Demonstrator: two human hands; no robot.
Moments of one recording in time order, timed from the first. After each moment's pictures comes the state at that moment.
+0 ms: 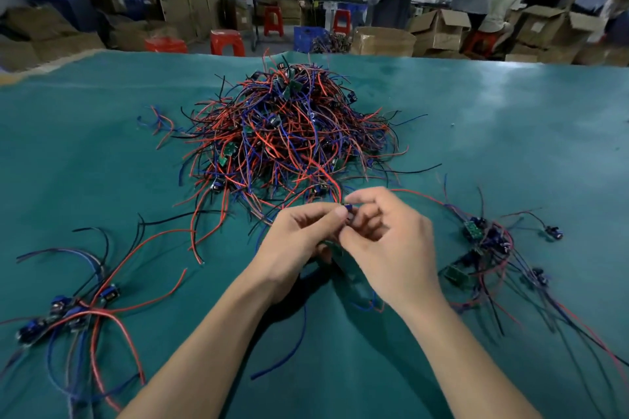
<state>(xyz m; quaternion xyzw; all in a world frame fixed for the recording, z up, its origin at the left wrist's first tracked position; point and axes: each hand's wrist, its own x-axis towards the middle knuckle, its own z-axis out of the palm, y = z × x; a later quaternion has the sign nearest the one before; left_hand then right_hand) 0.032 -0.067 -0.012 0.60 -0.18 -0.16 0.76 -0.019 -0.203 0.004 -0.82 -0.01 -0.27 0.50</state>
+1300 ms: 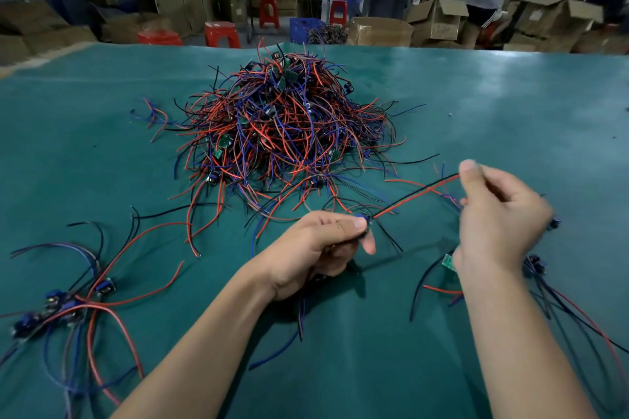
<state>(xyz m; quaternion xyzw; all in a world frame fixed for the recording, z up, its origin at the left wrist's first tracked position) 0.027 -0.072 -0.010 0.56 -0.28 -0.34 0.70 -0.009 -0.282 0.014 -0.57 0.24 -0.49 0.62</state>
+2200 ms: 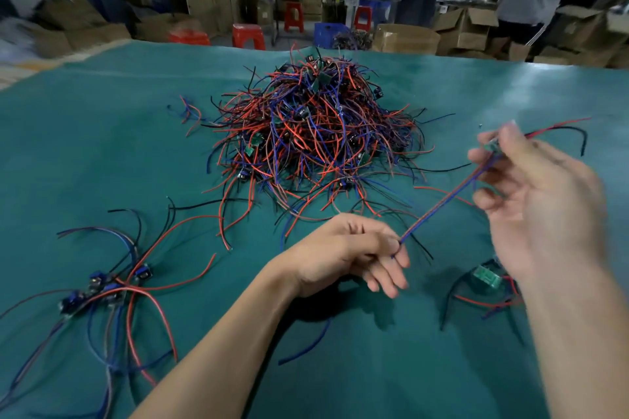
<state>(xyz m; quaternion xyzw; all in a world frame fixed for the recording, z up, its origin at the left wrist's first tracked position) 0.025 -0.066 -0.008 0.58 -0.30 -0.35 0.68 -0.033 -0.245 0.078 -0.57 0.05 -0.28 0.77</state>
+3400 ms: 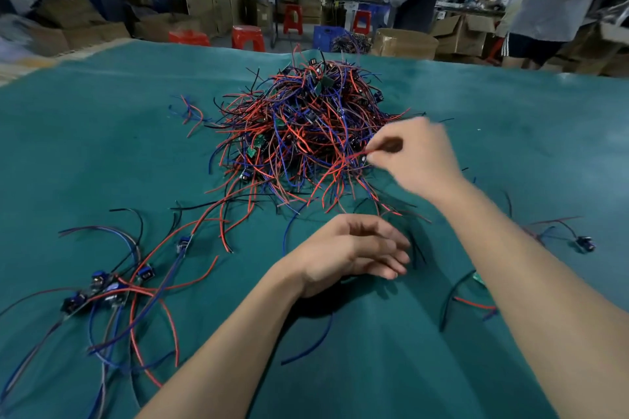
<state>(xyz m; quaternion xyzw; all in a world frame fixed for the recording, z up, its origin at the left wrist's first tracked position) 0.023 -0.065 -0.003 0.55 -0.24 -0.34 0.72 0.077 -0.228 0.069 -0.94 -0.03 -0.20 0.27</state>
